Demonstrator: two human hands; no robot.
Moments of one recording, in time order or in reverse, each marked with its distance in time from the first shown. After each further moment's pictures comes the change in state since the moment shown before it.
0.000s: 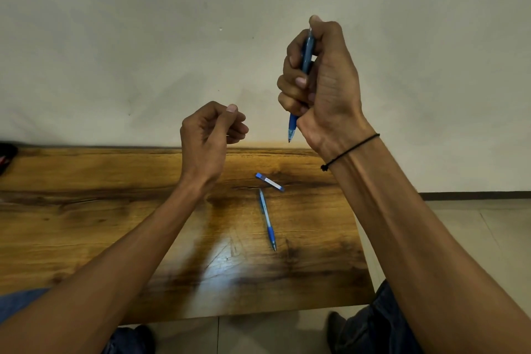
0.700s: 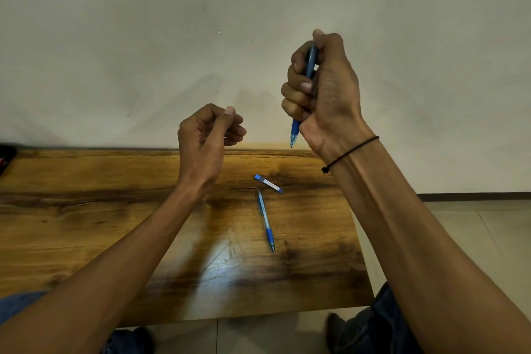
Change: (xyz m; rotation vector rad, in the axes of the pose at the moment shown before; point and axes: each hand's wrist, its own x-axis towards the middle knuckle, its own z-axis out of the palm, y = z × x) left_hand -0.001 0.000 -0.002 -0.001 -0.006 0.000; right_hand 0.002 0.003 -0.007 0.046 0.091 0.050
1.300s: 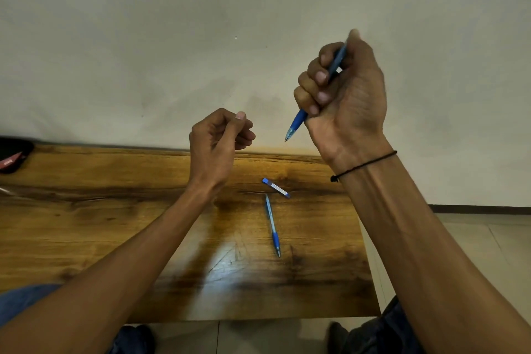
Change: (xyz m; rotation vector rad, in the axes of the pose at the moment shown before) left_hand 0.001 -0.005 -0.002 -0.024 0.007 -0.014; right_hand -0.005 0.000 0.003 0.275 -0.095 -0.093
